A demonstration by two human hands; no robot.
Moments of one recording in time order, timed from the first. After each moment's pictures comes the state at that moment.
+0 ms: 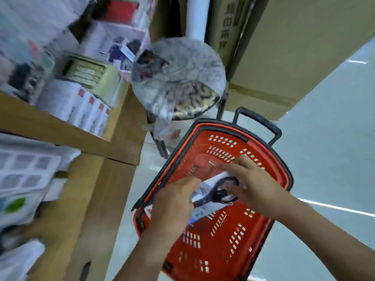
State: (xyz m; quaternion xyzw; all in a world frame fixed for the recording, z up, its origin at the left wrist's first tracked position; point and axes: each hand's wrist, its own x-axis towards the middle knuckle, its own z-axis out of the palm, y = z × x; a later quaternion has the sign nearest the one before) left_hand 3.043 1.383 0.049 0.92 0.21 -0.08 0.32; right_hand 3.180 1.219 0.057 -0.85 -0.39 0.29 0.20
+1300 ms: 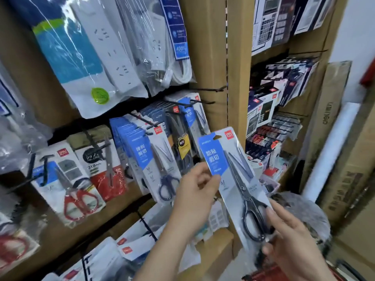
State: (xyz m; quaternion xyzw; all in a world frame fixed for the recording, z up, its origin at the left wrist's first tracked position) left_hand 2.771 1.423 0.625 0.70 0.35 0.37 0.50; right_hand 2.910 1.308 0.559 -0.47 -0.19 0.51 0.70
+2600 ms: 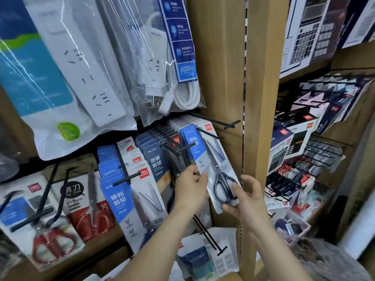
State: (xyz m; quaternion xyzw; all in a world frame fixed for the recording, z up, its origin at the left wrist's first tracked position) left_hand 2.860 1.597 0.605 0.64 0.53 0.41 0.38; right_hand 2.980 1.539 0.560 -0.51 -0.23 0.46 0.69
